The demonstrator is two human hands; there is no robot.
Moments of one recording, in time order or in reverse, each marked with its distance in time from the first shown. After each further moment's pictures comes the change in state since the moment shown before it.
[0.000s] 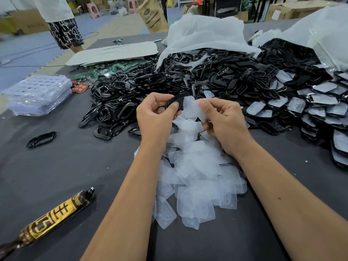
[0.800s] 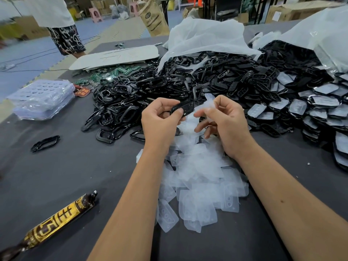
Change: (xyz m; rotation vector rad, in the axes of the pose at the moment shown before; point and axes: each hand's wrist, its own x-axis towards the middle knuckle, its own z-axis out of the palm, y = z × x) left_hand -0.002 -0.002 0.001 0.076 -0.061 0.004; right_hand 0.000 -0.005 -0.001 0.096 -0.022 0.020
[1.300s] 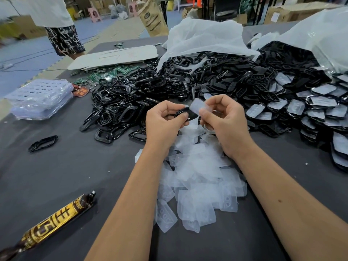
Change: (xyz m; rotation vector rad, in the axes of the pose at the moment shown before) left_hand 0.001 -0.005 0.002 0.007 -0.129 -0.040; right_hand 0.001 0.004 0.001 -0.026 0.097 -0.070
